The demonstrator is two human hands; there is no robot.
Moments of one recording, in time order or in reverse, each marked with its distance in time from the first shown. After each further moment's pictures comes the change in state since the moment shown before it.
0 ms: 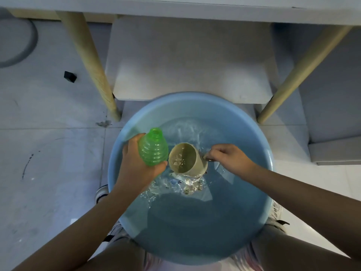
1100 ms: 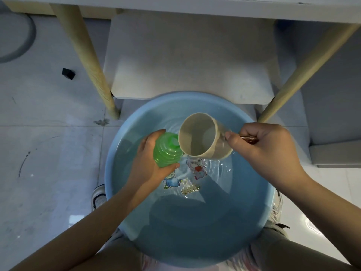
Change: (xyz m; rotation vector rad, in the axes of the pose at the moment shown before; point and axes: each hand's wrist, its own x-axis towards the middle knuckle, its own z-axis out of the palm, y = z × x) left_hand -0.005 0.012 0.020 0.064 -0.107 0.229; right_hand -0.058 -0.064 -0.042 -0.209 0.494 -0.367
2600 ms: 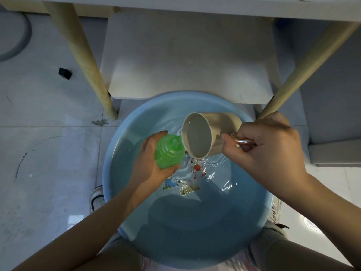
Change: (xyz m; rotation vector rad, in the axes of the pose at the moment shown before) left_hand 0.003 -0.004 0.006 -0.063 -0.026 0.047; right_hand 0.001 -0.008 0.001 -0.381 0.217 -0.386
